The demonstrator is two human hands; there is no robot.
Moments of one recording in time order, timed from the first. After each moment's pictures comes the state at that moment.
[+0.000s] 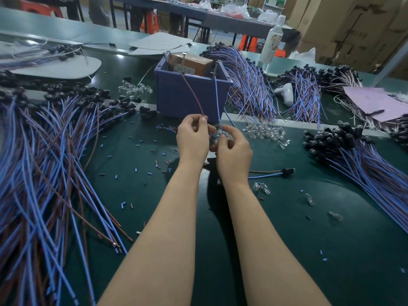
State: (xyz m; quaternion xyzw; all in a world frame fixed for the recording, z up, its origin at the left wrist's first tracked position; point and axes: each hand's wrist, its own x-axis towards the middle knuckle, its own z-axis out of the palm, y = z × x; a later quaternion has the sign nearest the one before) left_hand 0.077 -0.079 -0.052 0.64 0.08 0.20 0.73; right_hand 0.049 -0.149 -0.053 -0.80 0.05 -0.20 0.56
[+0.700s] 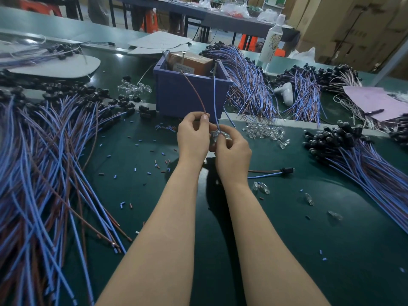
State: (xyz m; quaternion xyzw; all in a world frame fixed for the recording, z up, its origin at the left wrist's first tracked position) left_hand 0.077 -0.079 -0.049 0.65 0.07 0.20 0.73; right_hand 0.047 -0.147 -0.050 -0.81 0.05 -0.19 0.55
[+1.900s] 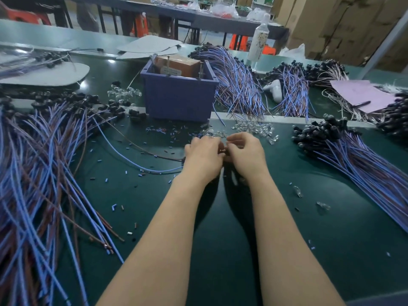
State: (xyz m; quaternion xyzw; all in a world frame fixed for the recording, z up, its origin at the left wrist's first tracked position) left_hand 0.058 -0.103 -0.054 0.97 -0.06 0.06 0.25; right_hand 0.054 -0.207 -0.047 -0.85 0.06 -0.11 0.51
